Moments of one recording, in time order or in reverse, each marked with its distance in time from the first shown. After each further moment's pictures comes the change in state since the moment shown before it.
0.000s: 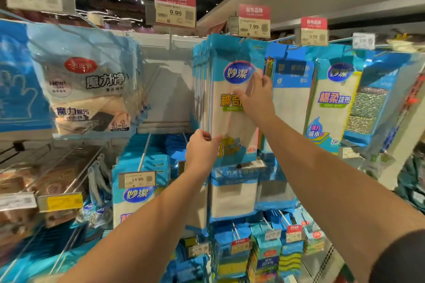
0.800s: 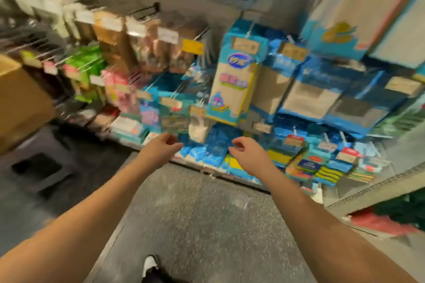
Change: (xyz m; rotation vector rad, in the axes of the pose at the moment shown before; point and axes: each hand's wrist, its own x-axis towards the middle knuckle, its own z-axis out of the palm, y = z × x) left_hand -0.373 -0.216 -0.251 0.321 -0.039 -0.539; right_hand -0.470 -0.022 0.012 -0.022 -1.104 0.033
